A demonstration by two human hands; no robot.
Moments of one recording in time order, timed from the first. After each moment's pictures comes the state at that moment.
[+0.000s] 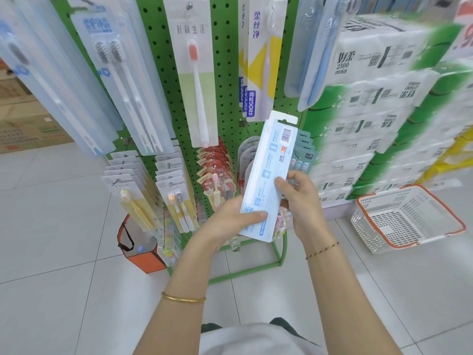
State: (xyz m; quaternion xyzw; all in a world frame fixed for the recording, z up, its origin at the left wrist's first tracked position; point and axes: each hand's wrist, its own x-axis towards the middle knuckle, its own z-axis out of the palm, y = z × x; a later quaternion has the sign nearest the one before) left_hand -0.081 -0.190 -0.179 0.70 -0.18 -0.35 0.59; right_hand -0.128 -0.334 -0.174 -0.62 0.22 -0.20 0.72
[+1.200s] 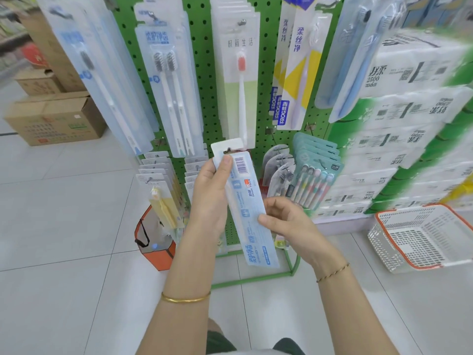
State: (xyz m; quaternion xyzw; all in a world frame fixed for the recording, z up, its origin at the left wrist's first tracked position) left_hand -0.065 -0.152 -0.121 0.54 -0.05 -0.10 0.83; right_hand -0.131 -0.296 -0.185 -0.66 0.02 0.03 0.75
